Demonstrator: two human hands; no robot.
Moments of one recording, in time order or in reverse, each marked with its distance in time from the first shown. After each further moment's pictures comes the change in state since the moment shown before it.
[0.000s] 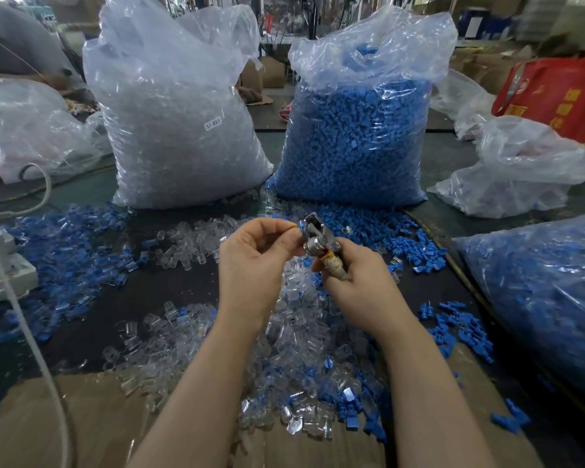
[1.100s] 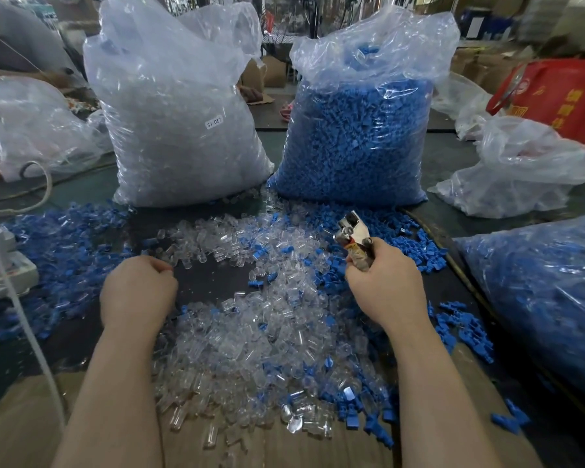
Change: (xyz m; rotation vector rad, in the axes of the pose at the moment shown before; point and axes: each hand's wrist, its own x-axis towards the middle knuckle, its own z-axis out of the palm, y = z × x) left_hand 0.028 -0.015 -0.123 1.232 0.239 -0.409; right_hand 0.006 0.026 -0.005 -0.314 0.255 0.218
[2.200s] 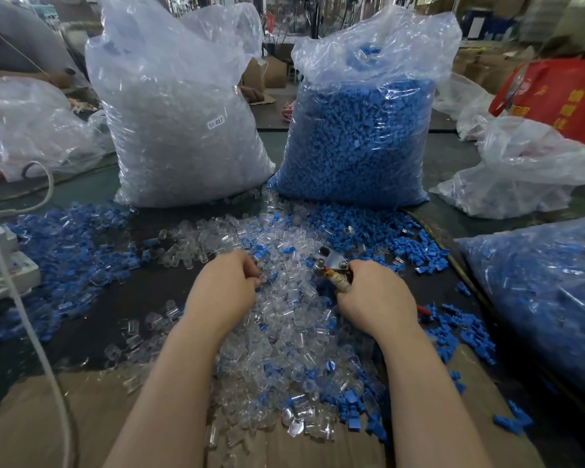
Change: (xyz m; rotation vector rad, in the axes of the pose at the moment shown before) left_hand -0.033 0.055 0.033 -0.034 -0.290 0.408; right_hand -0.006 -0.012 0.005 -0.295 -0.278 -0.009
